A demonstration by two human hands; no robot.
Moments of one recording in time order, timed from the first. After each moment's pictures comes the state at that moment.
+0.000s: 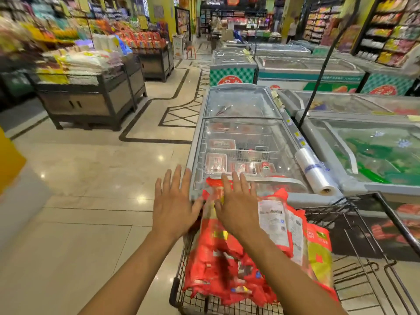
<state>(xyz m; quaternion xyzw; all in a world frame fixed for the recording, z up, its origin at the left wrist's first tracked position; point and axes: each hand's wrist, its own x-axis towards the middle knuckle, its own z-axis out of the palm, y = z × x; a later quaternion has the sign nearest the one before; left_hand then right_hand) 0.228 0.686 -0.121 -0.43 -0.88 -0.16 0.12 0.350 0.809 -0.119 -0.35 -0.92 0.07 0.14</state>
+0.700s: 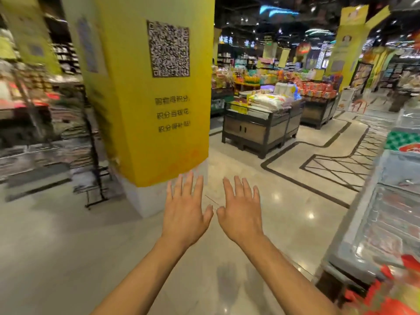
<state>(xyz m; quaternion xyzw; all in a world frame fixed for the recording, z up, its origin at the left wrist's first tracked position) 0.170 0.224 -0.046 -0.10 -0.97 -0.05 0.23 0.182 0.377 -0.029 0.04 -0.99 0.07 0.14</state>
